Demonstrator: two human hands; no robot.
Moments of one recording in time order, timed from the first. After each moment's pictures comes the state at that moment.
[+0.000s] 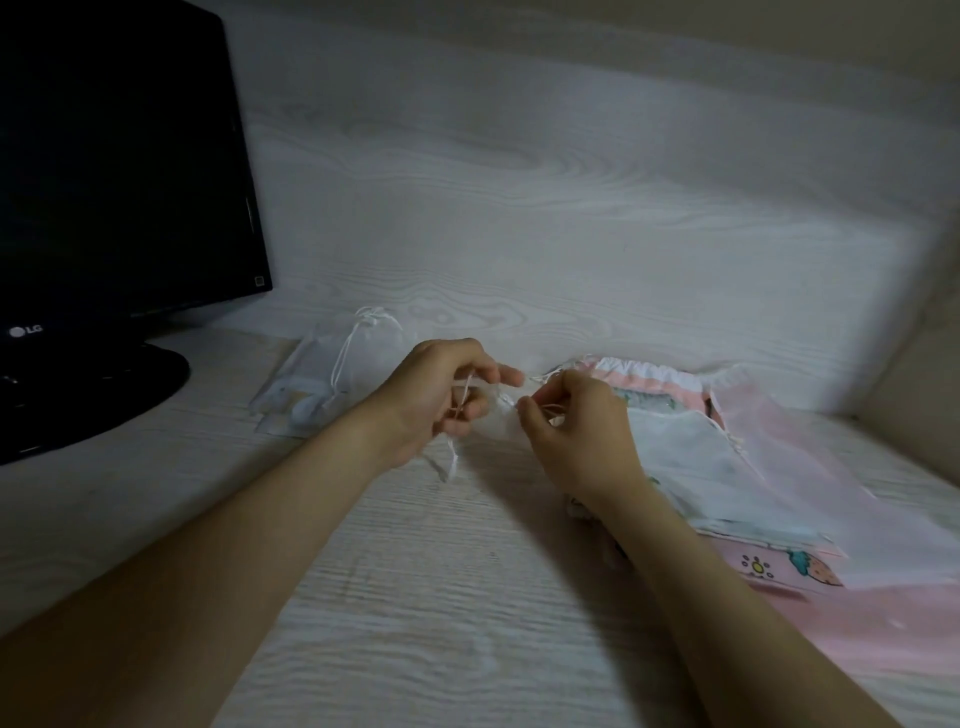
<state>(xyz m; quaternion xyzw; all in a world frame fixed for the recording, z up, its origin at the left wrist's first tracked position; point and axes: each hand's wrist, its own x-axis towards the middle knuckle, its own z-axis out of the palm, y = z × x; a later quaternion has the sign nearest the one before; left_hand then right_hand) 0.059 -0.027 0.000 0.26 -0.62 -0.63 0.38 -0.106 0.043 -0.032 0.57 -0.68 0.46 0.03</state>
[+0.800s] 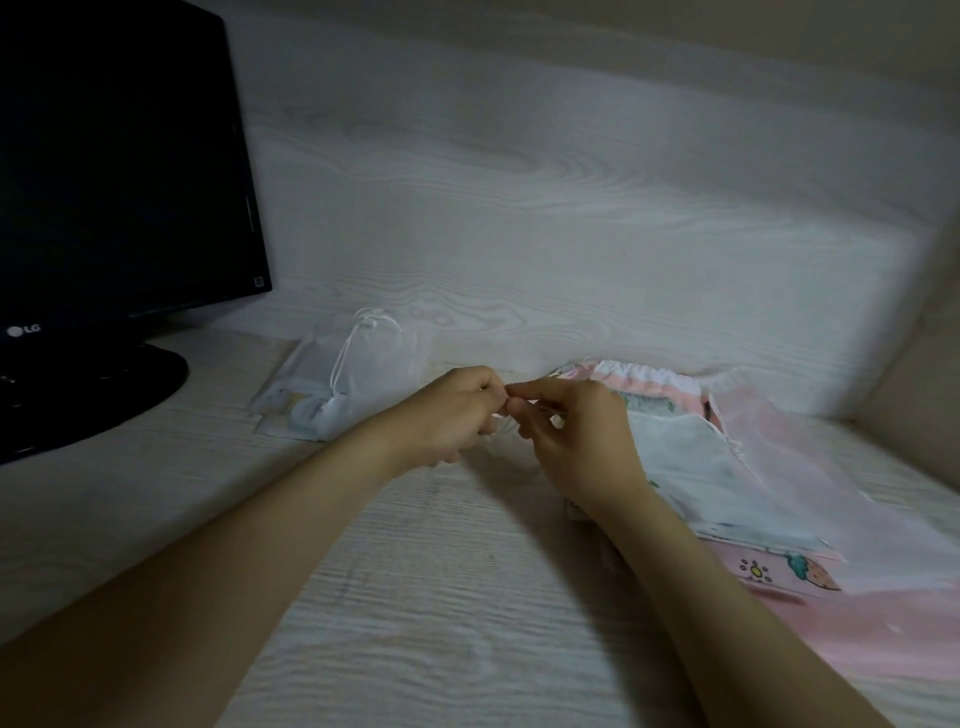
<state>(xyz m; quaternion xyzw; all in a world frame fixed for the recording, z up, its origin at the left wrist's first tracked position) 0.052 -0.025 -0.010 0.36 -0.76 -0.47 0.26 -0.106 0.049 -0.026 0.66 -0.60 0.45 0.04</state>
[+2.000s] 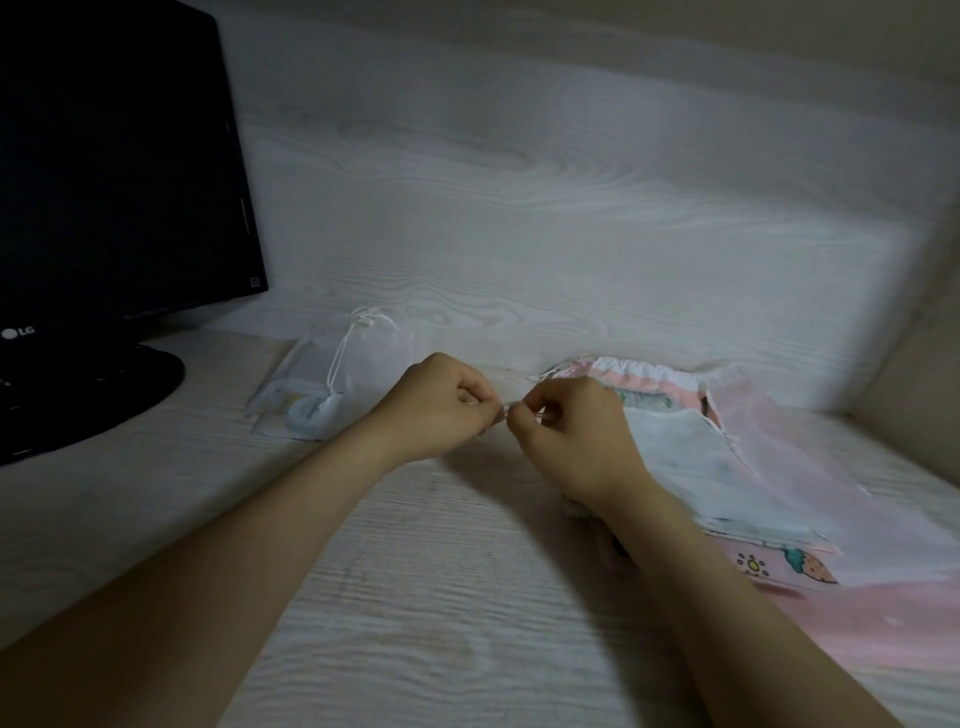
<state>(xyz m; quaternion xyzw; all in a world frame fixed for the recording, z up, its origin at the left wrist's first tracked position) 0.058 -0.039 -0.021 0.34 -0.81 -0.33 0.34 -0.099 0.057 -0.017 0.62 -0.67 0.40 0.03</state>
